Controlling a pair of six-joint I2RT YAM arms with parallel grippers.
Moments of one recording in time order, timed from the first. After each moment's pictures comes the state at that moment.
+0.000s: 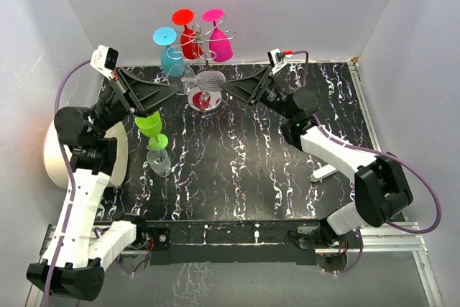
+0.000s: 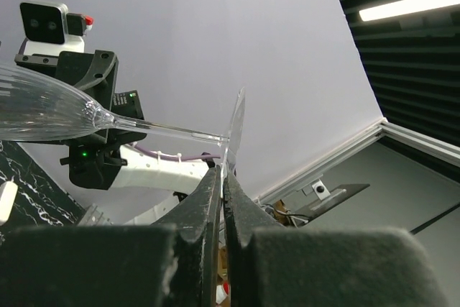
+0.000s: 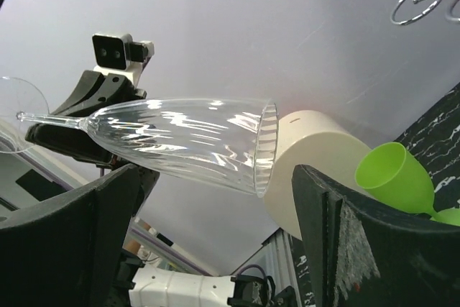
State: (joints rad) left arm -0.14 0.91 1.09 0.45 0.87 -1.62; right arm 0.52 1.47 1.00 0.97 -0.57 1.22
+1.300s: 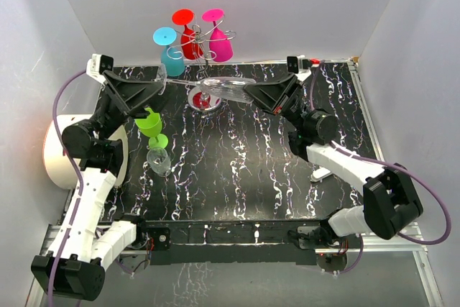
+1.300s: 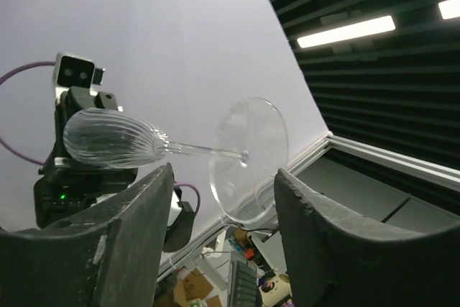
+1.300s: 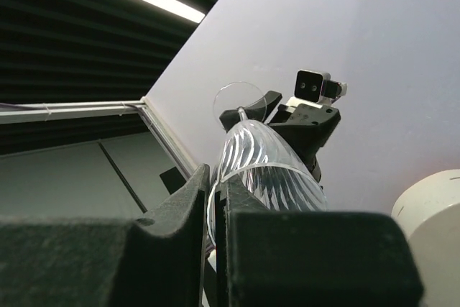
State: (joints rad) left arm -0.13 0.91 0.93 0.83 0.77 -1.88; right arm 0.54 1.37 0.88 1.47 -0.48 1.61
